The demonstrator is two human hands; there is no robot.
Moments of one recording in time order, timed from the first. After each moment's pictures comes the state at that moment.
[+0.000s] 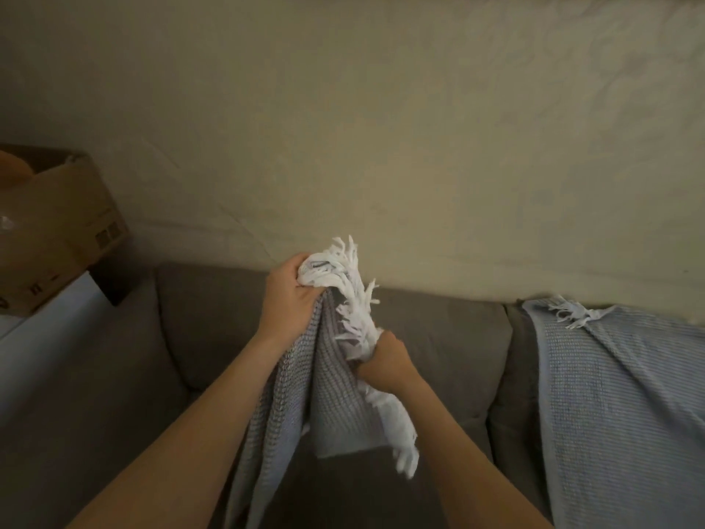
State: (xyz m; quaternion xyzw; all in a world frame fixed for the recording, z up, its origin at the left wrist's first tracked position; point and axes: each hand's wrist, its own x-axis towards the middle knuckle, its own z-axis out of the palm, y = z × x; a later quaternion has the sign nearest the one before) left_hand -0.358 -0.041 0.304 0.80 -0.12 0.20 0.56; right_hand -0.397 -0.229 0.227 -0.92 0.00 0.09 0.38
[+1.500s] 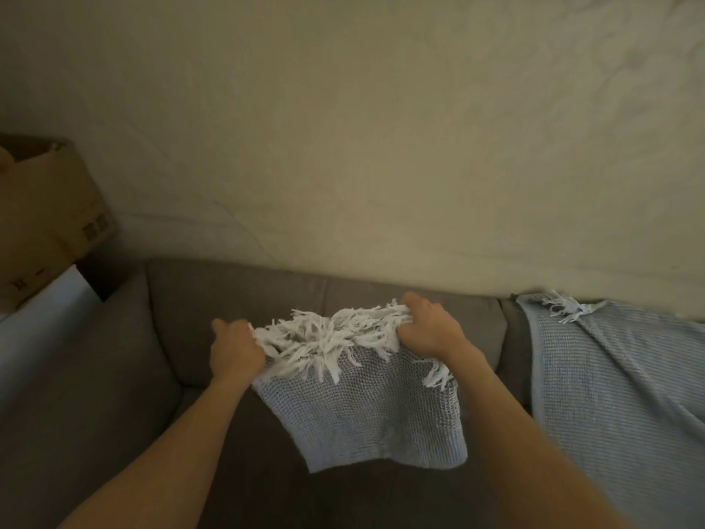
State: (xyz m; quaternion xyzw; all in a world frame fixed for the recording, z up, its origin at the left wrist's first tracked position) left_hand -0.359 0.036 0.202 0.95 0.19 -0.01 0.24; right_hand -0.370 -0.291 0.266 -0.97 0.00 0.06 0.22
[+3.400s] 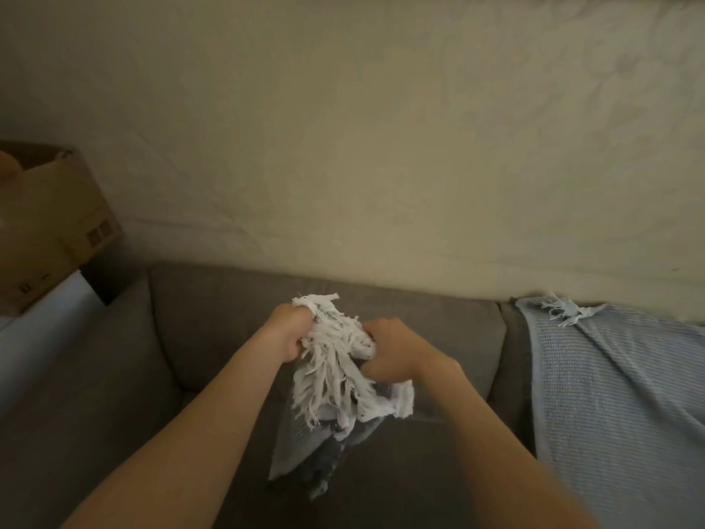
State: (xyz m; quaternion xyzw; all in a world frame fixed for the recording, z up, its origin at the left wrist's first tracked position) left_hand -0.345 -0.046 0.265 0.71 0.25 -0.17 0.64; right_hand -0.389 -0.253 0.266 -0.95 -0.16 0.13 0.23
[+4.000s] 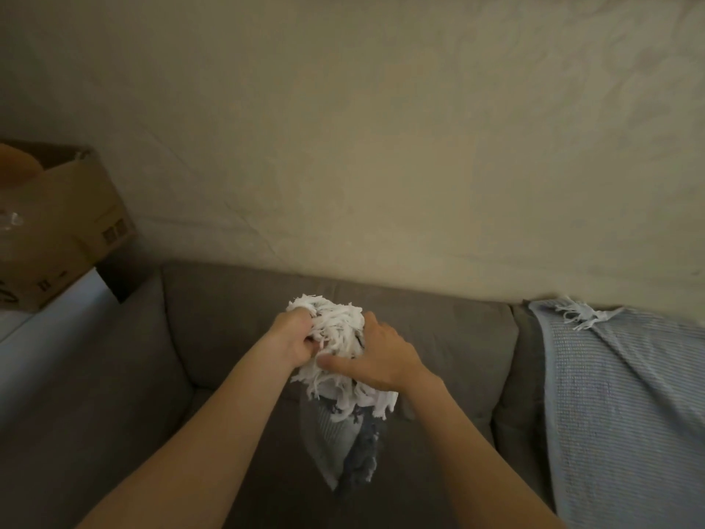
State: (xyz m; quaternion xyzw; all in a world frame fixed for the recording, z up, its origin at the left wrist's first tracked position) left_hand -0.350 -0.041 0.266 0.58 0.32 -0.13 0.74; right_hand -0.402 -0.211 0.256 -0.95 -0.06 0.09 0.29
